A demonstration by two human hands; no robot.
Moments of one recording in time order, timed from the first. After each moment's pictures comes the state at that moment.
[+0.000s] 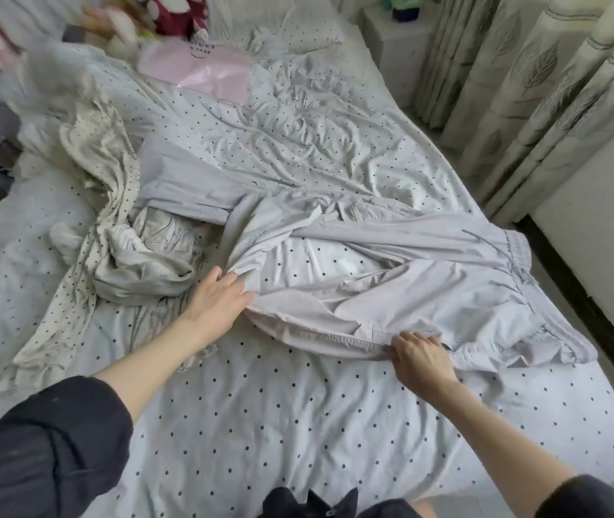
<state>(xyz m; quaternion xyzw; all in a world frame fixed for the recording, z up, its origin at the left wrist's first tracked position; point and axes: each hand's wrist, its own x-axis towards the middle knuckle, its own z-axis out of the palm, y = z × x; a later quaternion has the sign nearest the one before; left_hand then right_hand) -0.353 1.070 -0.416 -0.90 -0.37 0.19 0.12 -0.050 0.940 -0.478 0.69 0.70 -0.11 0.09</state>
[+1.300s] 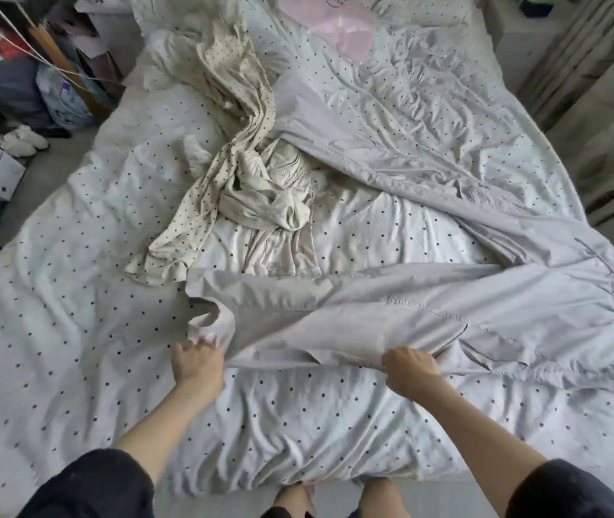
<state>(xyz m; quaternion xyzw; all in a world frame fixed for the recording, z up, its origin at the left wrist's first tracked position) -0.570 0.890 -0.495 -0.62 -0.69 0.37 -0.11 -0.266 0.910 -0.473 0.60 0.70 -0.23 0.31</state>
